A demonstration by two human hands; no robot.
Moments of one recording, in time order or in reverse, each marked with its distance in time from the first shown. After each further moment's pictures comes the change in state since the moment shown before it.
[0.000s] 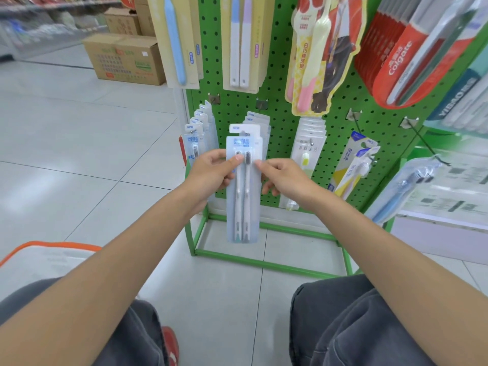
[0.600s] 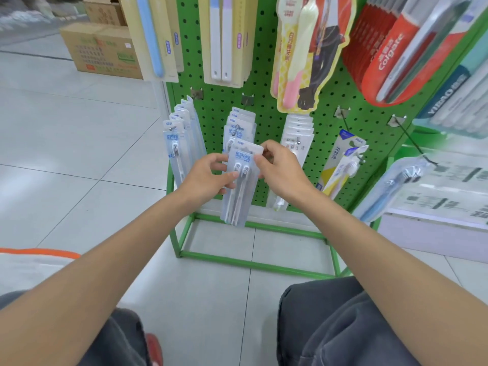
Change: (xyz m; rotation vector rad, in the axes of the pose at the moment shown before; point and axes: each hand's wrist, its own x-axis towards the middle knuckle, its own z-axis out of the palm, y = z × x) left_hand 0.023 -0.022 0.017 0.262 -0.092 0.063; right_hand 0.002 -0.003 -0.013 -0.222 0.246 -0.165
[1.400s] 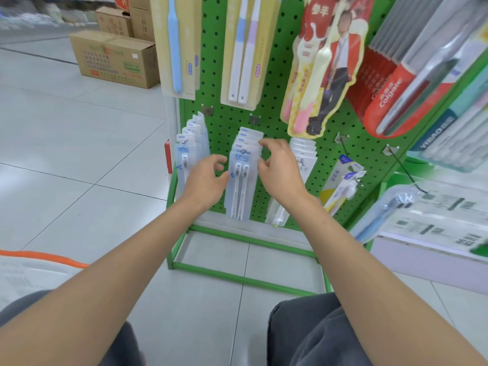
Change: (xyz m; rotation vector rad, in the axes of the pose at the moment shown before) left_hand 0.013 0.005 -0.011 0.256 0.217 0.101; right_hand 0.024 -0.022 0.005 -0.279 0.142 -0.108
